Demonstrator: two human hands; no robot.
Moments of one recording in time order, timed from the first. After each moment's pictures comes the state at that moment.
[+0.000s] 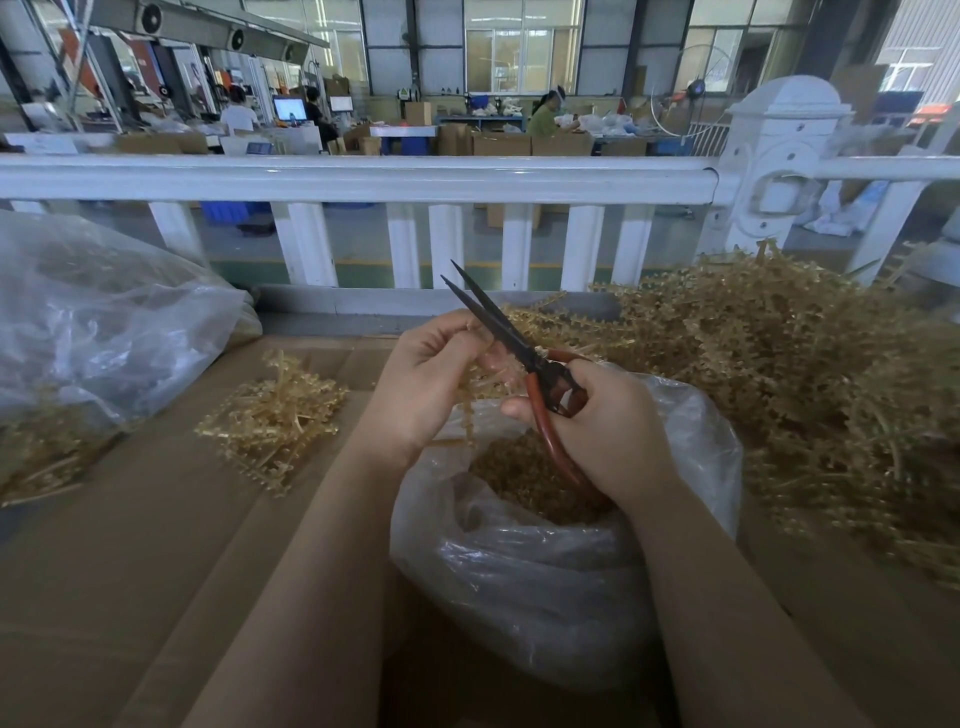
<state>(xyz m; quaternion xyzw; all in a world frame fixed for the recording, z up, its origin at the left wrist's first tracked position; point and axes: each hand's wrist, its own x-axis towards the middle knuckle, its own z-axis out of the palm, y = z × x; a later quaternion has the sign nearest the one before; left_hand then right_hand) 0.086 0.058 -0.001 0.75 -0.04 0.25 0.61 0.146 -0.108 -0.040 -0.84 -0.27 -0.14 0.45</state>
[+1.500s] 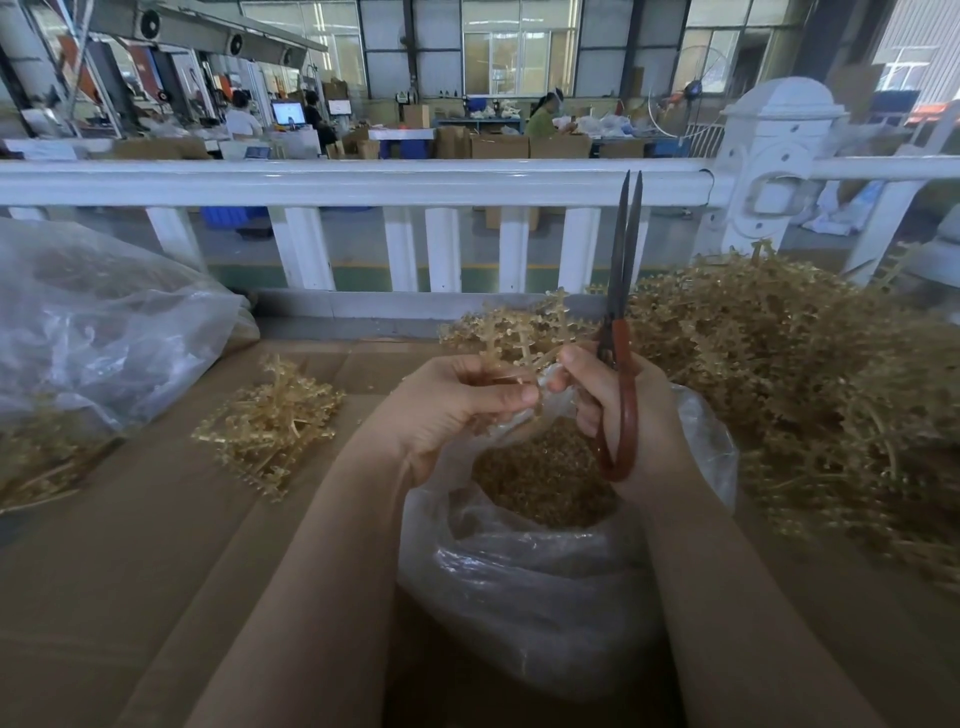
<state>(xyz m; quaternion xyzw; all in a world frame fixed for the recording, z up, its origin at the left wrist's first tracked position) 0.083 0.051 0.000 0.70 0.02 0.02 0.71 0.152 -0.115 -0.032 -0.54 -0.21 0.07 0.81</state>
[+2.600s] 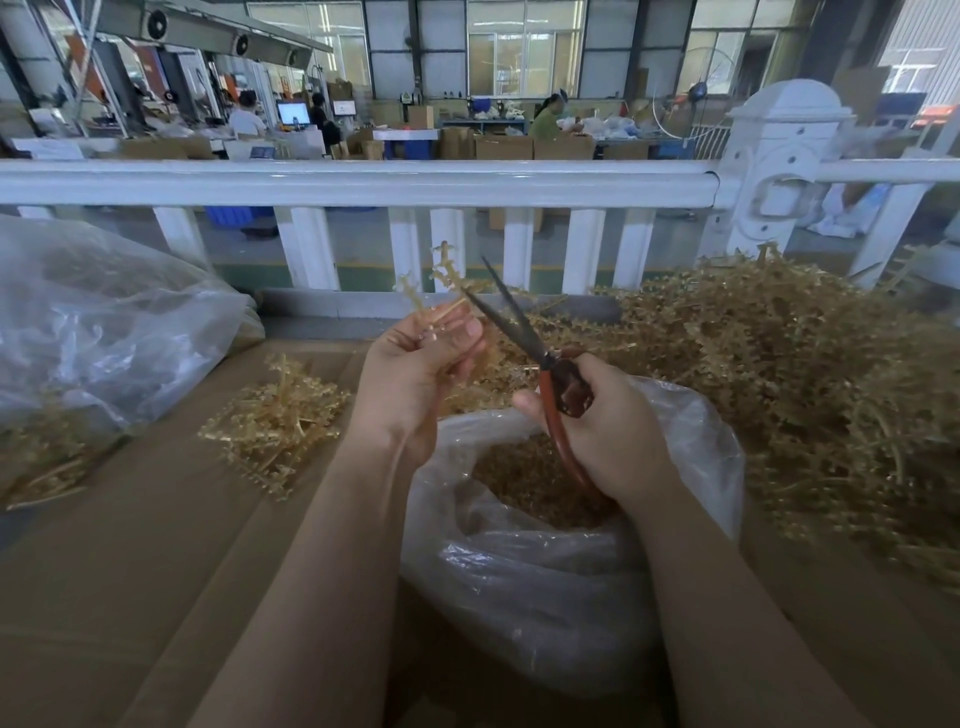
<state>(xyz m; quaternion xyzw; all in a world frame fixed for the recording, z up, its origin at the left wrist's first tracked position) 0.087 0.057 0.003 0.50 0.02 0.22 0.84 0.149 -0.110 -0.043 -0.83 -0.27 -0.12 0.47</state>
